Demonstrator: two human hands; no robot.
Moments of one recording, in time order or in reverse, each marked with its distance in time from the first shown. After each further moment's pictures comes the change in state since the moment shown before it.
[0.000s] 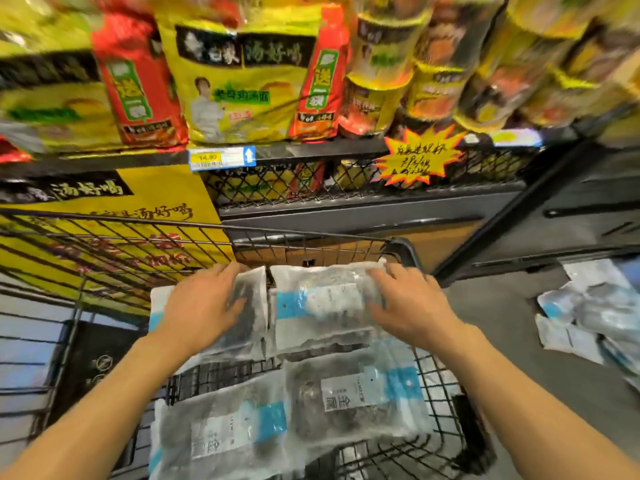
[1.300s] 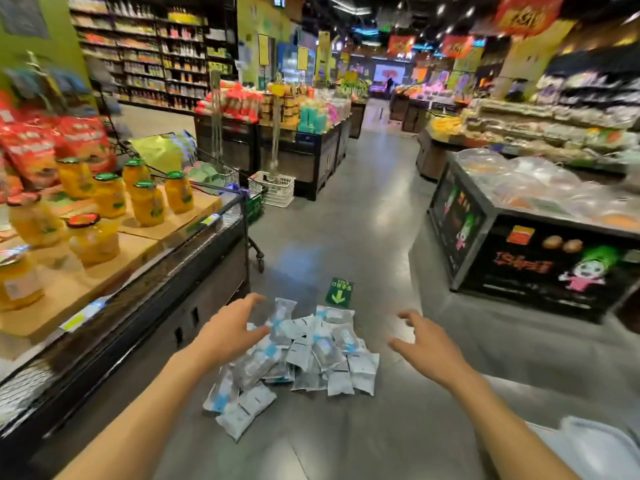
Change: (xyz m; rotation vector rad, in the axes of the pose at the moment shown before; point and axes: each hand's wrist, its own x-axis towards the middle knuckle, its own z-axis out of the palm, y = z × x) left_hand 0.028 0.981 -0.120 -0.224 -0.236 1.120; right_hand -0.610 0.644 -0.094 0.690 0.602 1.295
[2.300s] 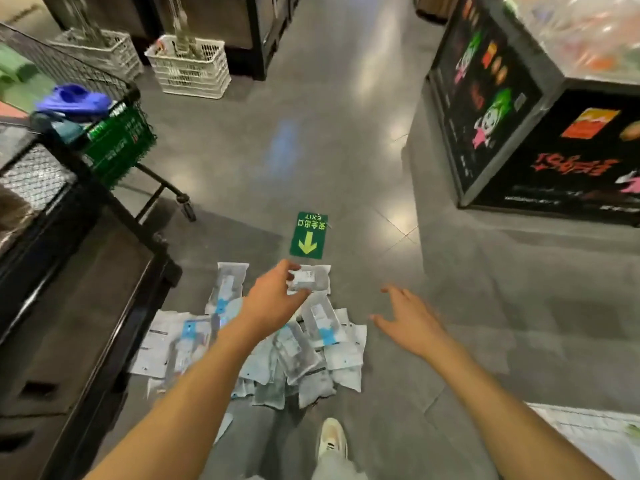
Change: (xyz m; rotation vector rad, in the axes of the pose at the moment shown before) left_hand 0.617 0.071 0.273 -0.272 -0.308 -0.153; right_hand 0.600 0.197 0.088 -0.087 -0.309 0.201
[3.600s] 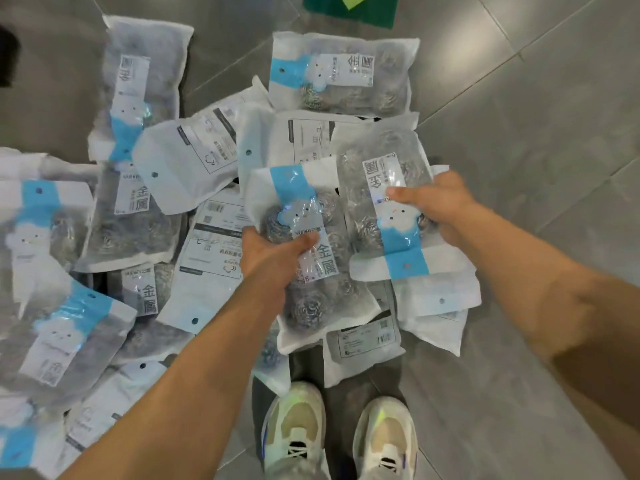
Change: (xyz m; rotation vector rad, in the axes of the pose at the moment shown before) left_hand 0.289 -0.469 0.401 -0.781 0.226 -0.888; right_hand 0.483 0.140 0.497 0.779 -0.129 0.492
